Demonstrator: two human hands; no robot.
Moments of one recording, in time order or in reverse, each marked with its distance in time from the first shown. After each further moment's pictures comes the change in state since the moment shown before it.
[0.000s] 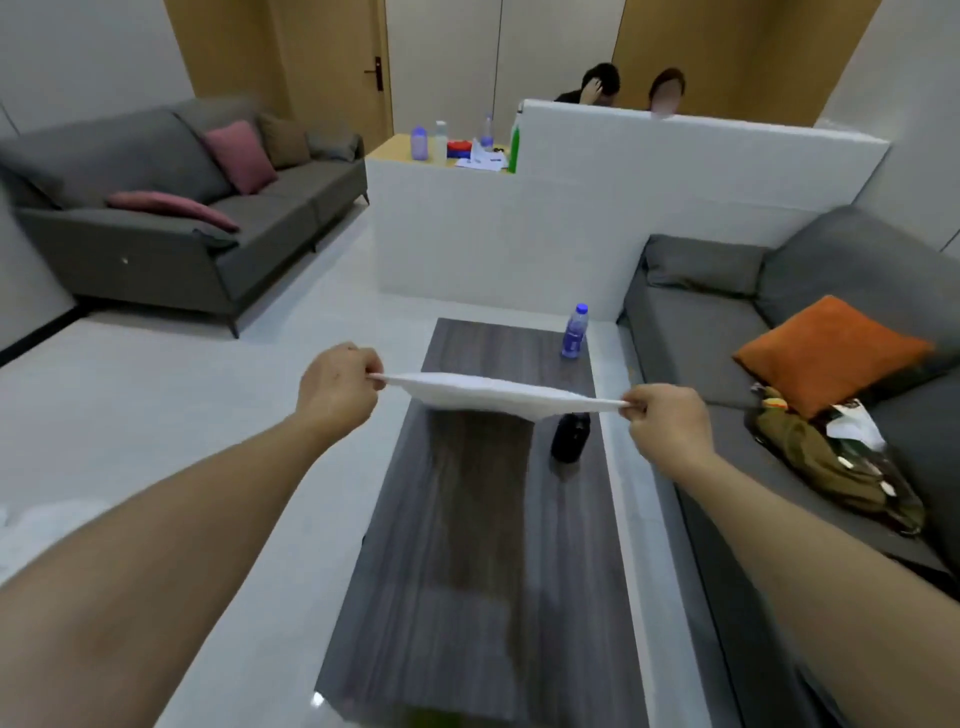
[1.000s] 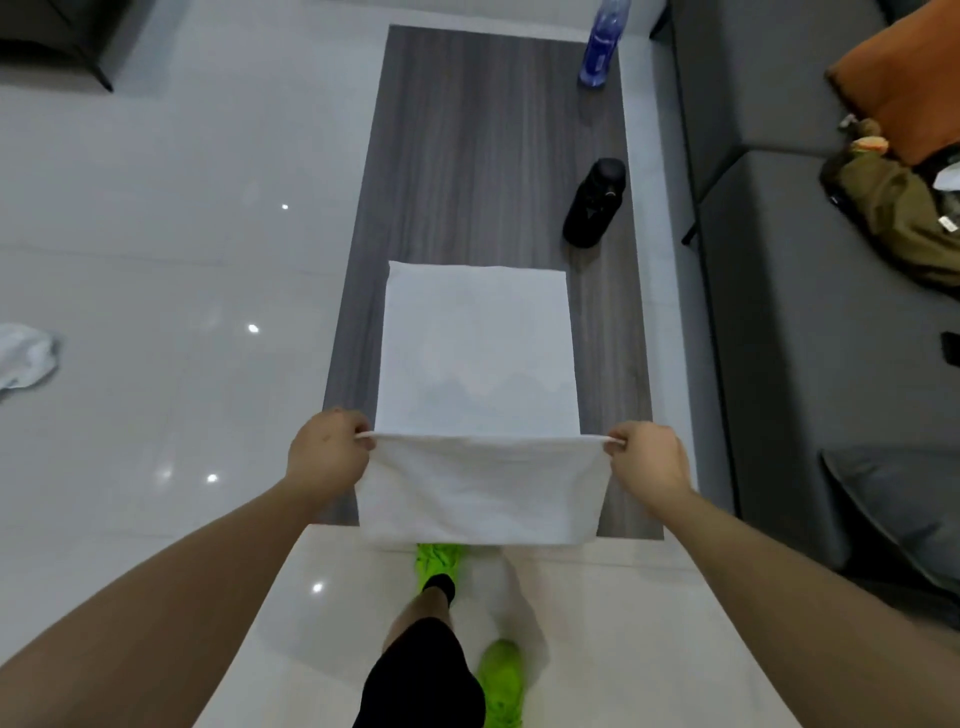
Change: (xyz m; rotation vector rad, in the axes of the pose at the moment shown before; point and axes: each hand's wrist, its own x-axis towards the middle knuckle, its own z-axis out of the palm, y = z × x) left_hand -0.165 -0.127 0.280 0.053 -0.665 -0.204; right_hand -0.158 0.110 0.269 -0.077 -0.656 0.389
